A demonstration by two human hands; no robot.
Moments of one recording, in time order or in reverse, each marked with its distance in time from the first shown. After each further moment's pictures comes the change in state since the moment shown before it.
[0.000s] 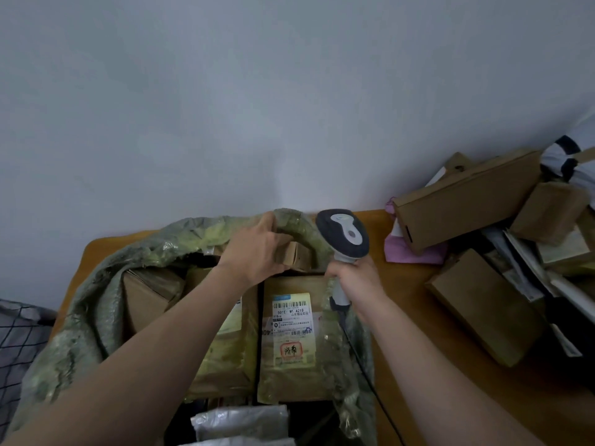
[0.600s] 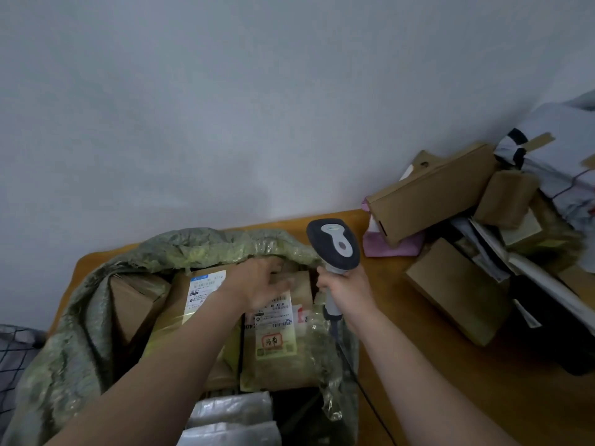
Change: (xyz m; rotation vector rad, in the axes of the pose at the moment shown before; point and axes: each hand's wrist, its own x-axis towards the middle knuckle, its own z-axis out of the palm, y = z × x) left_hand -0.029 0.058 0.012 -0.339 -0.309 -0.202; right_hand -0.041 0.018 -0.032 0.067 0.026 -0.050
